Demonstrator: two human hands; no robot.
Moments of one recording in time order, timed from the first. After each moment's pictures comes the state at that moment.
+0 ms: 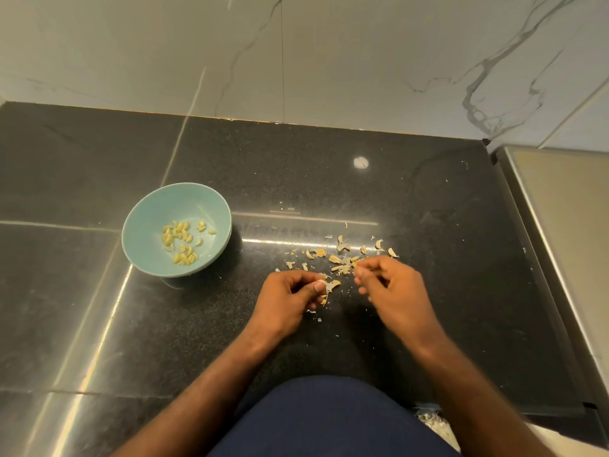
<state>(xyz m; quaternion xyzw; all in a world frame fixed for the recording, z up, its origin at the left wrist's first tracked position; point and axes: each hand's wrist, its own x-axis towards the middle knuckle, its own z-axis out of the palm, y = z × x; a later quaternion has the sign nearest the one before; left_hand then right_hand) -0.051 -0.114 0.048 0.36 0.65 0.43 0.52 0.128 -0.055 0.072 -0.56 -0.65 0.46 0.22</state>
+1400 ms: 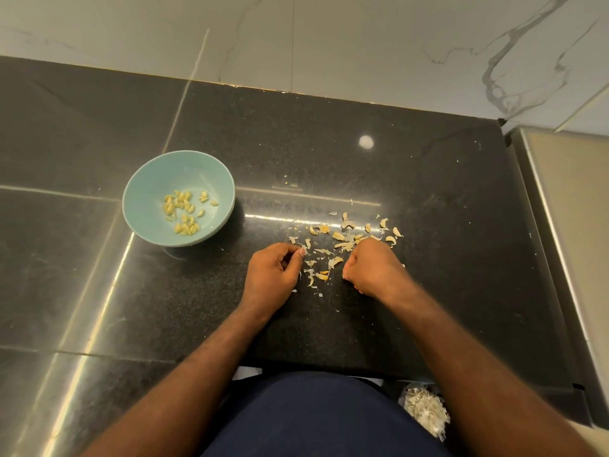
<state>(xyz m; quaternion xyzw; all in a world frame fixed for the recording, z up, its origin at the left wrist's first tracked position) -0.069 -0.120 0.004 0.49 0.72 0.40 0.27 0.089 -0.029 0.050 -0.64 -0.68 0.34 -0.10</state>
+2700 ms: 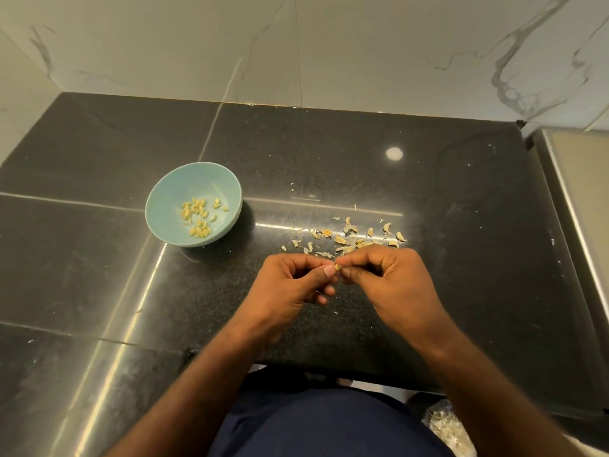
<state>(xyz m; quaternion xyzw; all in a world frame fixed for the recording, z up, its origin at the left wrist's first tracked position) -0.029 -0.145 0.101 0.31 0.59 0.49 0.56 0.135 -0.072 0.106 -0.43 -0.68 0.53 0.26</state>
